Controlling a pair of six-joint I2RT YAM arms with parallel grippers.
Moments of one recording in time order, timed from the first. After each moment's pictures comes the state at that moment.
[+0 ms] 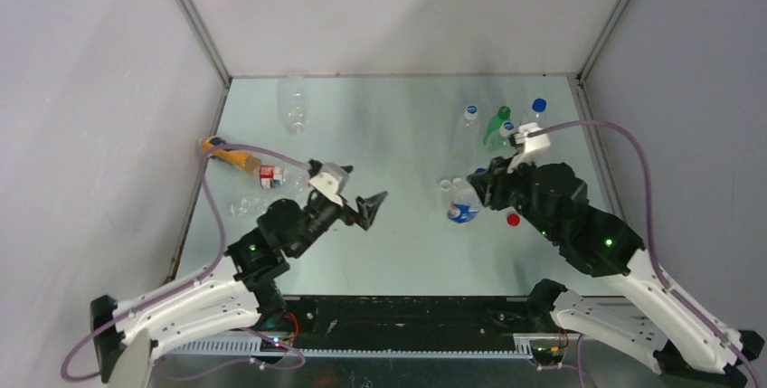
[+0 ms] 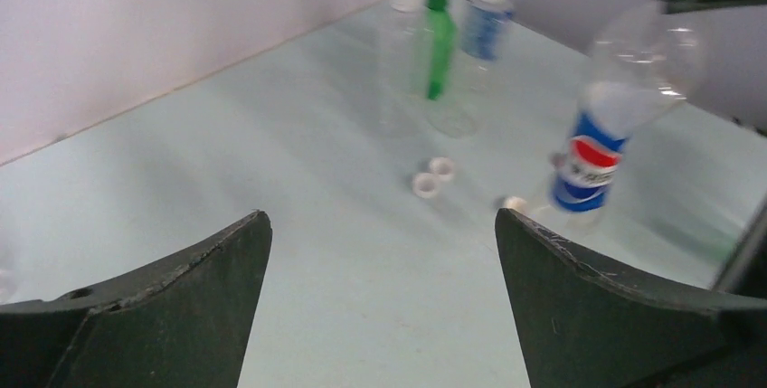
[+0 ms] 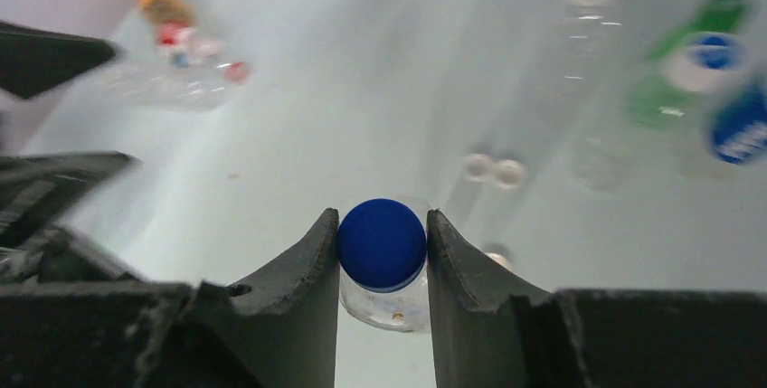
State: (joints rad) left arm -1.05 0.72 0.57 0.17 -0.28 0.01; right arm 0.86 0.75 0.99 -0.54 0.25 0.34
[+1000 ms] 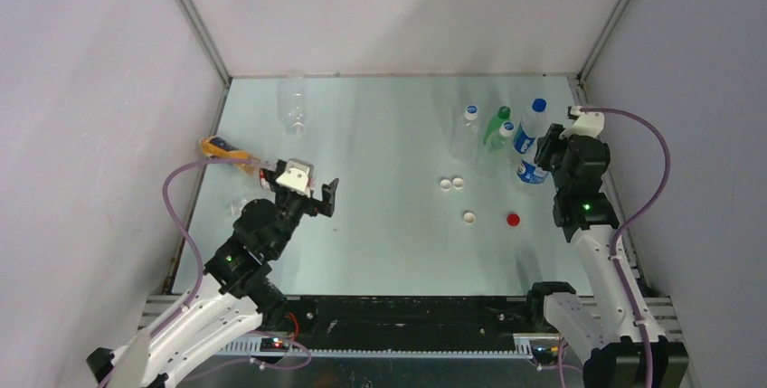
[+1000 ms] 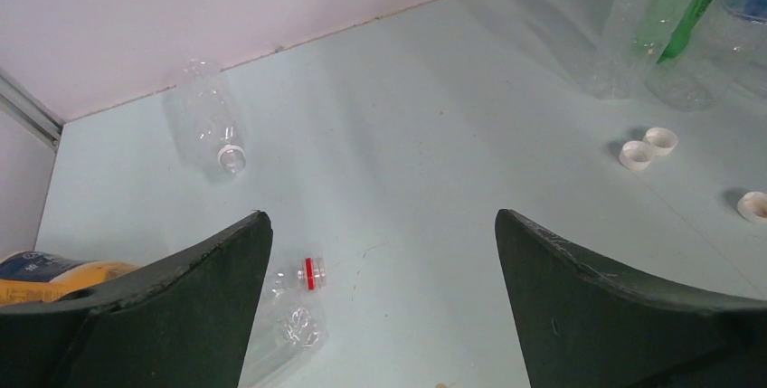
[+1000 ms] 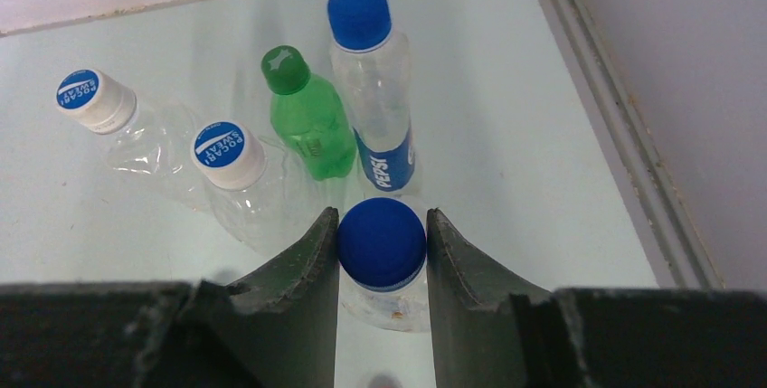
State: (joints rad) left arm -0.71 0.50 0.51 -0.07 -0.36 0.10; right arm 0.01 0.87 0.73 -0.12 0.15 0.15
